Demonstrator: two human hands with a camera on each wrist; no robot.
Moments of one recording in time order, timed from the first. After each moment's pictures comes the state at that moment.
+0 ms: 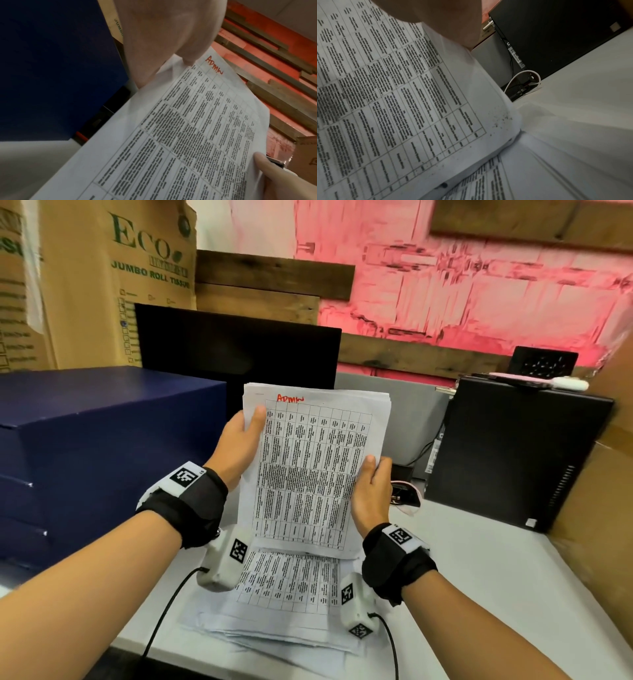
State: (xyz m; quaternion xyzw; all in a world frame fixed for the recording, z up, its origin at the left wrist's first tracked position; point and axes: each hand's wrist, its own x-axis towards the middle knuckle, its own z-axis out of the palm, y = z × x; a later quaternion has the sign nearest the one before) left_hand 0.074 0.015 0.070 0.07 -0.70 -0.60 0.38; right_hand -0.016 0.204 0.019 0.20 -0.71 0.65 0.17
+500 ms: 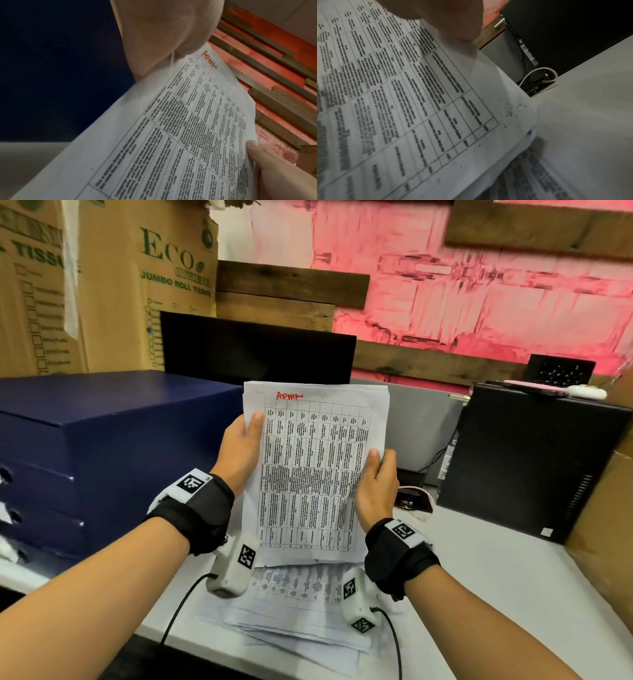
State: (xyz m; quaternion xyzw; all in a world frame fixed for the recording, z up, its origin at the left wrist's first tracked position) left_hand 0.104 0.011 0.069 0.09 -0.67 -0.61 0.42; right_hand 0.001 0.185 0.034 0.22 -0.69 0.66 0.20
